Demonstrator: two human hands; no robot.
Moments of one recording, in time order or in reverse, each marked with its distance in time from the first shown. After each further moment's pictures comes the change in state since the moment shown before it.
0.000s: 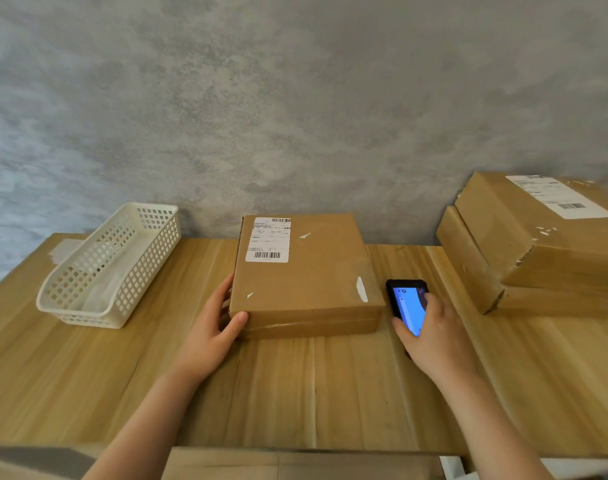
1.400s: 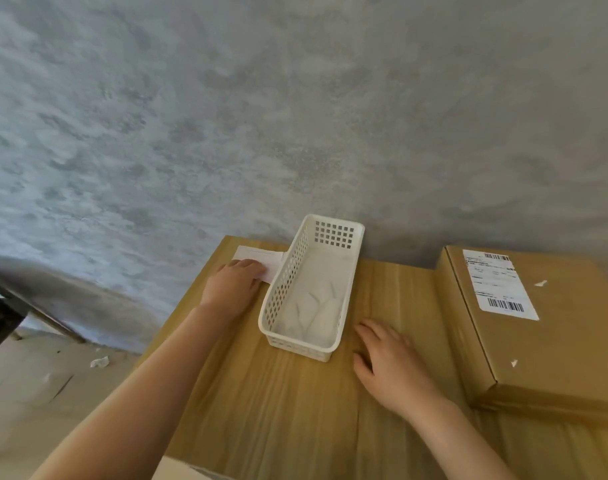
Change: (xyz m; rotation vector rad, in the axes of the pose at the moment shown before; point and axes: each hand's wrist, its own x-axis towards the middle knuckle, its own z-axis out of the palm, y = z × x) left_hand 0.096 -0.137 -0.318 1.038 0.014 -0.125; right_hand -0.077 -0.353 0.150 -0.055 -0.402 -0.656
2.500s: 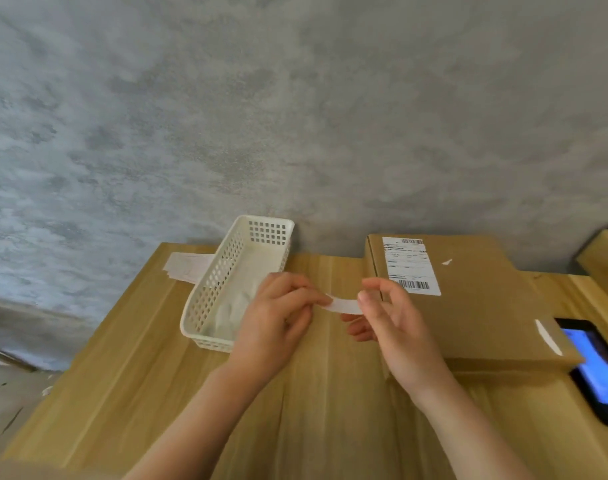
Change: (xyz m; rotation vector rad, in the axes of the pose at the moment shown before) left_hand -0.089 0.213 -0.045 -0.599 0.403 0.484; right_hand -0.068 0.034 -0.100 1.159 0.333 0.161
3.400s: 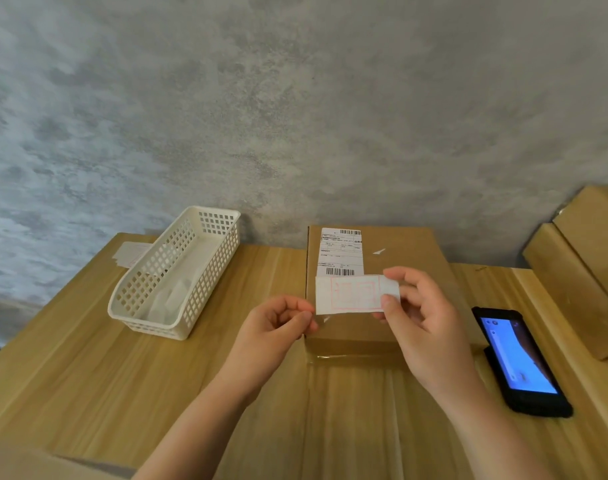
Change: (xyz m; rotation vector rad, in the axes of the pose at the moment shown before) left_hand -0.001 0.106 0.079 -0.738 -0.114 -0.781; right_hand -0.024 0.010 -0.138 -0.217 0.163 -0.203
